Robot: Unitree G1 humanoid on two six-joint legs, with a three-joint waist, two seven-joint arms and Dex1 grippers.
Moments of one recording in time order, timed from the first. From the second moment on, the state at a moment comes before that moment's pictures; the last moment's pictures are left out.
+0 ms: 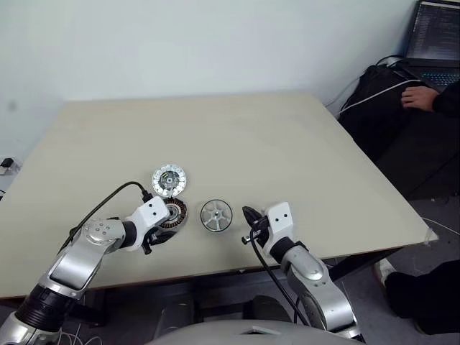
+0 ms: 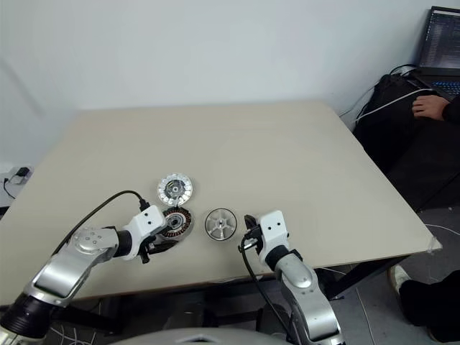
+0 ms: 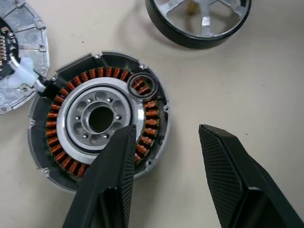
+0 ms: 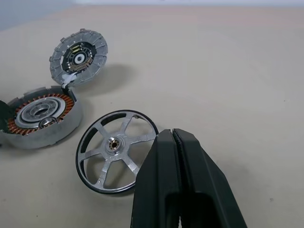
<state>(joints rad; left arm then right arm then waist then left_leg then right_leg) -0.02 0.76 -0.22 -0.25 -0.08 0.58 -0.79 0.23 -0.12 0.26 -0.34 0.10 0.31 0.26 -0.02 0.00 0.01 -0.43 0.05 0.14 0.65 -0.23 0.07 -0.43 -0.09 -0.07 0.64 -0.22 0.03</state>
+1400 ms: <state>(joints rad) -0.09 0.72 -0.30 -0.19 0.01 0.56 -0.79 0.23 -0.12 0.26 -0.34 0.10 0.31 0.26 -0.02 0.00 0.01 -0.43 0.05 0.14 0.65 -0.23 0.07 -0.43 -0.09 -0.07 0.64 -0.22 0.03</state>
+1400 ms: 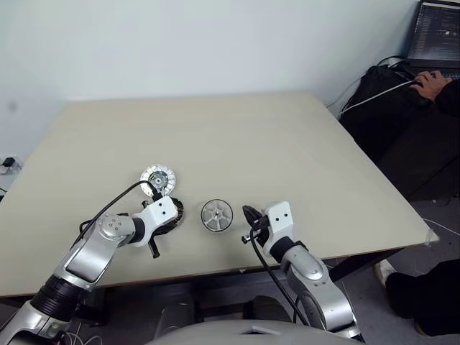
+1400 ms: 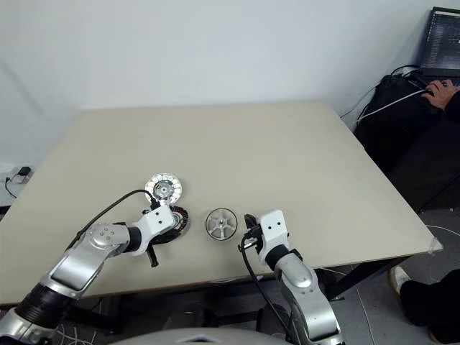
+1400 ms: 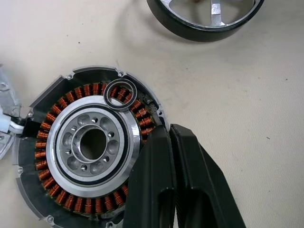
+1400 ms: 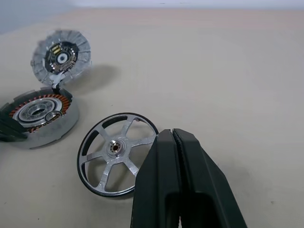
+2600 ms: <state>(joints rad) -0.22 0.61 -0.36 0.06 0.11 0.09 -0.79 0.24 -0.12 0.26 -0.34 0.10 0.31 0.26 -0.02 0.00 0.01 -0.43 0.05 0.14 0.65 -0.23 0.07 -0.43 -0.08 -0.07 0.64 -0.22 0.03</state>
